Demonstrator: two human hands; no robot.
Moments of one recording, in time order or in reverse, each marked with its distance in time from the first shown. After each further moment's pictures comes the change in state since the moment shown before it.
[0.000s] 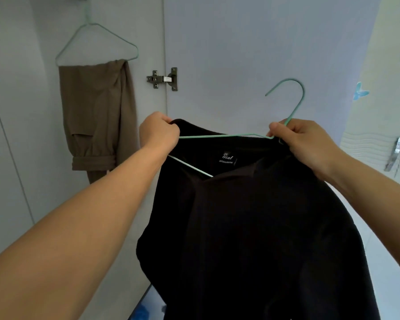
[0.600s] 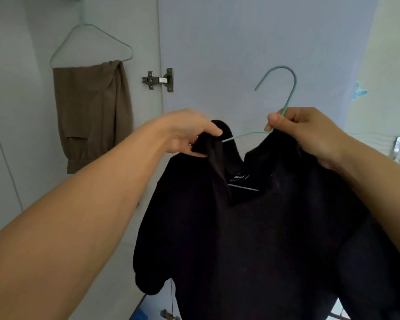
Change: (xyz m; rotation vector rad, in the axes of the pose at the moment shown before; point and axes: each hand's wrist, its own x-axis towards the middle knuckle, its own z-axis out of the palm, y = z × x) left_hand -0.026 0.063 -0.008 -0.188 -0.843 -0.140; right_hand 0.012 -0.006 -0.013 0.136 -0.086 -0.025
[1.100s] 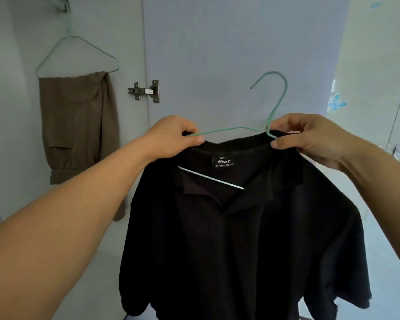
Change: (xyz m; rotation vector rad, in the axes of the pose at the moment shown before) left_hand 0.019 -0.008 -0.003 0.692 0.255 0.492; right_hand 0.008 0.012 -0.048 0.164 -0.121 0.103
